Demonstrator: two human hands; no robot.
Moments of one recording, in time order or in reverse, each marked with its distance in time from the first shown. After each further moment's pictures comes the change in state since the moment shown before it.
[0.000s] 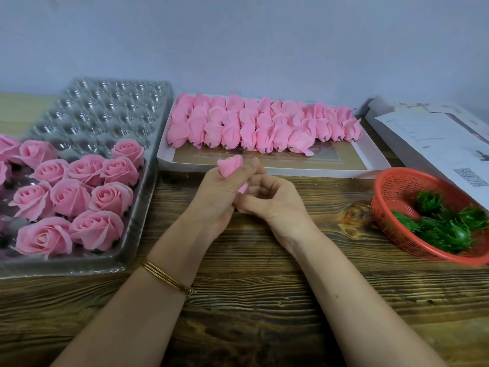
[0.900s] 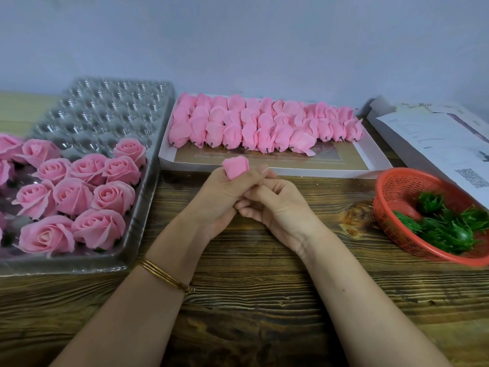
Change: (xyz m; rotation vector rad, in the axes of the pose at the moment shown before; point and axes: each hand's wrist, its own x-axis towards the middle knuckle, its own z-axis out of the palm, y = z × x) left_hand 0.003 -0.003 -0.008 0.077 -0.155 0.053; right_hand 0.000 -0.006 -0.002 0.211 -0.112 0.120
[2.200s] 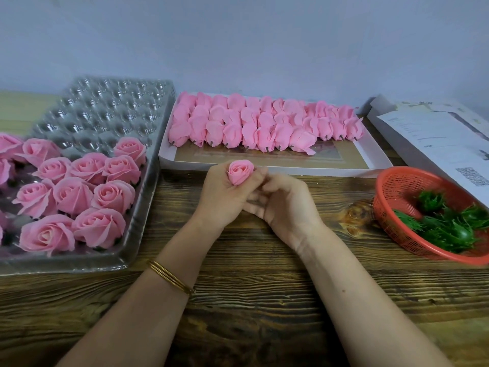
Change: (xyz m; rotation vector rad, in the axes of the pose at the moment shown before) left_hand -0.001 -0.009 0.006 0.404 0.270 0.292; right_hand 0.005 0.001 -0.007 0.170 0.011 0.032
